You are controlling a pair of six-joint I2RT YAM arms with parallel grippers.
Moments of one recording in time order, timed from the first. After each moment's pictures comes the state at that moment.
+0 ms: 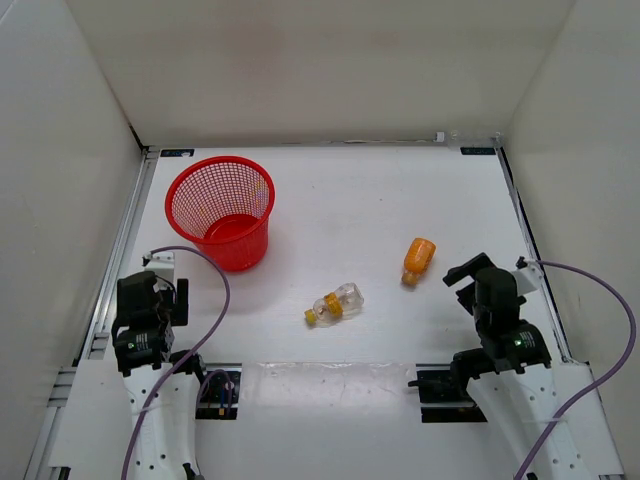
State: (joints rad) left arm 0.24 0.40 0.60 -0.92 -0.22 0.32; right arm 0.24 0.37 0.52 -0.79 0.40 0.88
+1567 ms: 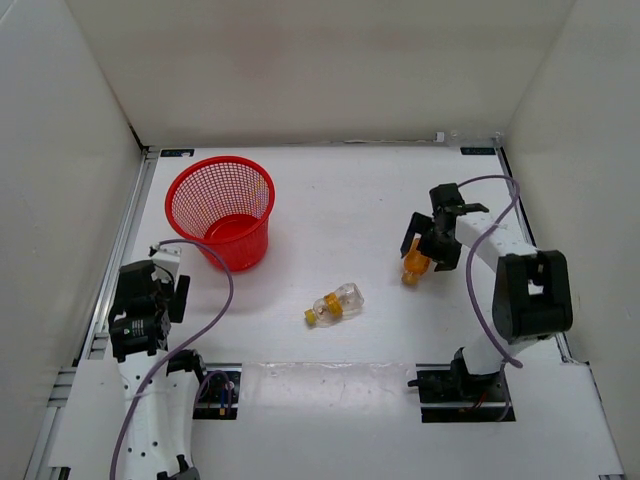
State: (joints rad) left arm 0.22 0.50 0.66 -0.91 -0.22 0.47; right arm 0.18 1.58 1.03 -0.69 -0.04 0.50
